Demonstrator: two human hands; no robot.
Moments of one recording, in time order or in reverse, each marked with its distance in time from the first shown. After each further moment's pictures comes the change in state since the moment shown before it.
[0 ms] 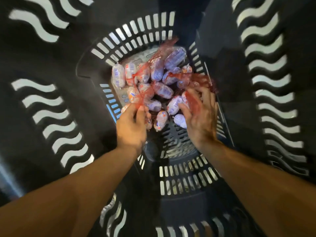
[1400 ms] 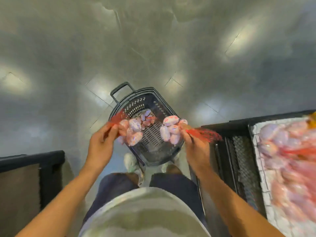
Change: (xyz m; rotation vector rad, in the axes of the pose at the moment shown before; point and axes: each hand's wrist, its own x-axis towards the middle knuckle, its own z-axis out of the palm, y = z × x) left_hand -0.420 0.363 -0.358 -0.019 -0.294 0.541; right_hand -0.340 -0.249 -0.546 0.525 0.382 0.120
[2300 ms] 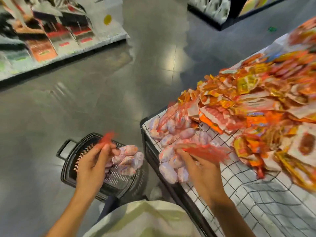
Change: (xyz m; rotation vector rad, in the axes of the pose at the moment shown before) left_hand -0.163 0.172 0.211 0.032 -0.344 0.356; right_hand -0.175 -0.001 -0.321 0.359 0.420 0.063
